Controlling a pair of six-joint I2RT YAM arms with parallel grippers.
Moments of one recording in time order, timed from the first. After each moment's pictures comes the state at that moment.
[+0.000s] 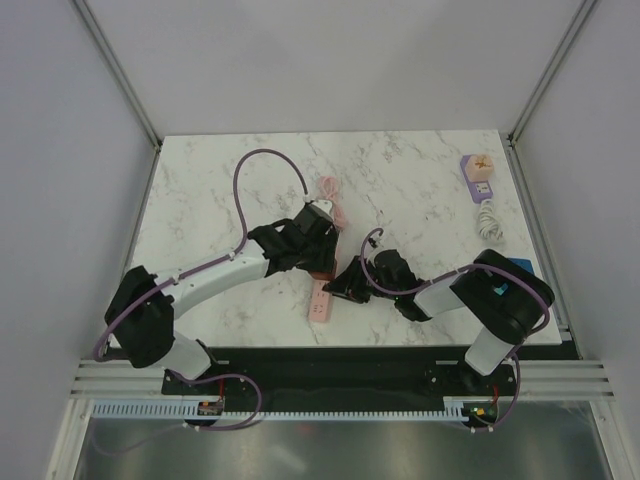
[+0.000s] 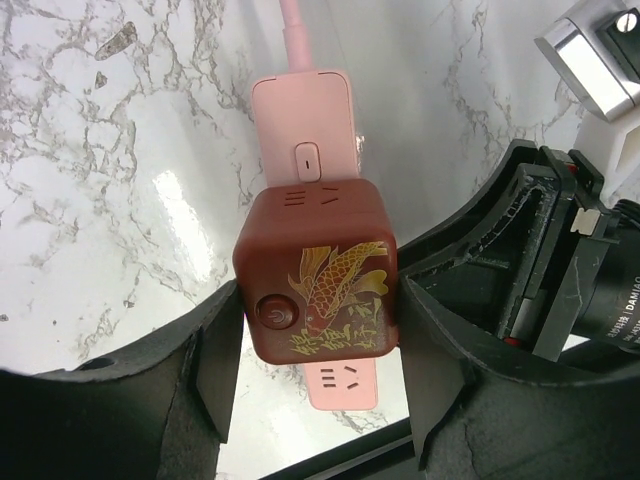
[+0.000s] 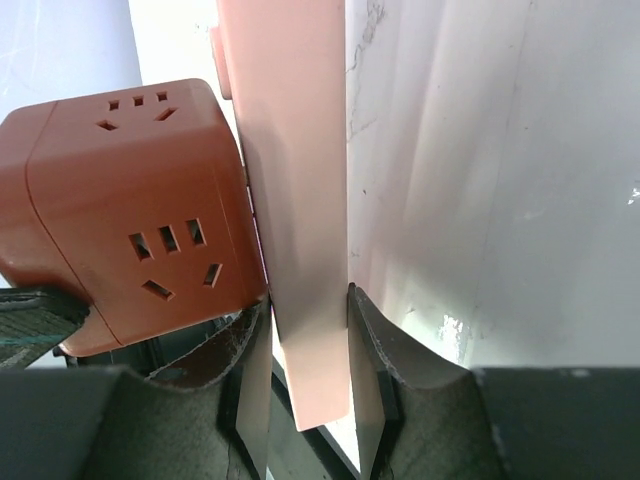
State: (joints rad) left arm -0.84 1.50 1.11 -0.54 -0.18 -0.50; right arm 0.74 1.69 0.43 0.76 -0.28 1.15
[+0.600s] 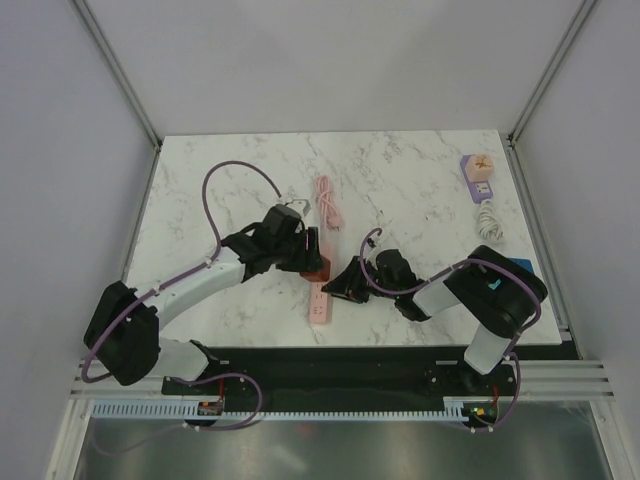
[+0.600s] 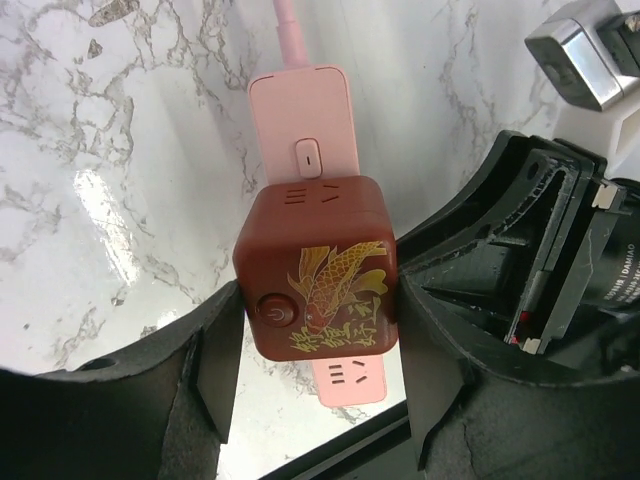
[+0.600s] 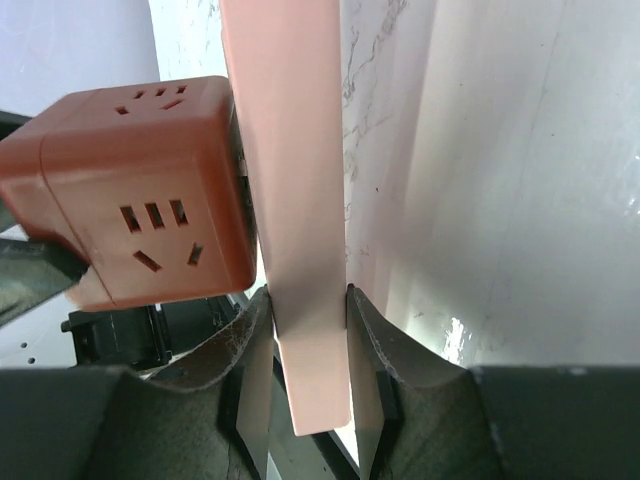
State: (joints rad) left arm -0.67 1.36 0.90 -0.37 0.07 -0.52; right arm 0.72 1.73 0.43 0.84 -0.34 1.15
